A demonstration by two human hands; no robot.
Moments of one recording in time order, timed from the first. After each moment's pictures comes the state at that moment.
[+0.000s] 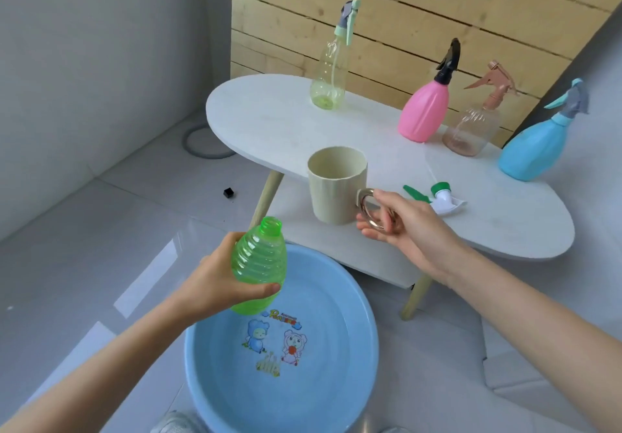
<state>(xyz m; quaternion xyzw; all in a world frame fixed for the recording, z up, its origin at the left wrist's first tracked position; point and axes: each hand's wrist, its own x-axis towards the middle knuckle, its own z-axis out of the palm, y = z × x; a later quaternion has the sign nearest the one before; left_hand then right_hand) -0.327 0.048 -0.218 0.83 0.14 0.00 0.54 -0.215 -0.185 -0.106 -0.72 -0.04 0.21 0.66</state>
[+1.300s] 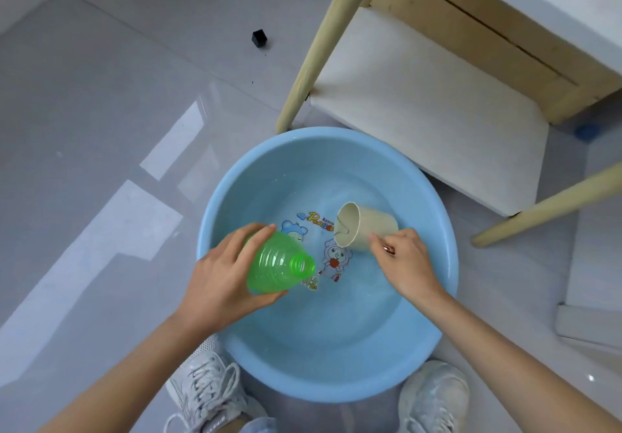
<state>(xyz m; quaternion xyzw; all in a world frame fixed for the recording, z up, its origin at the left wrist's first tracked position) -0.382 0.047 -0.434 0.96 0.07 0.07 0.27 -0.230 -0.187 -0.425 -0.95 -0.11 0.19 0.21</state>
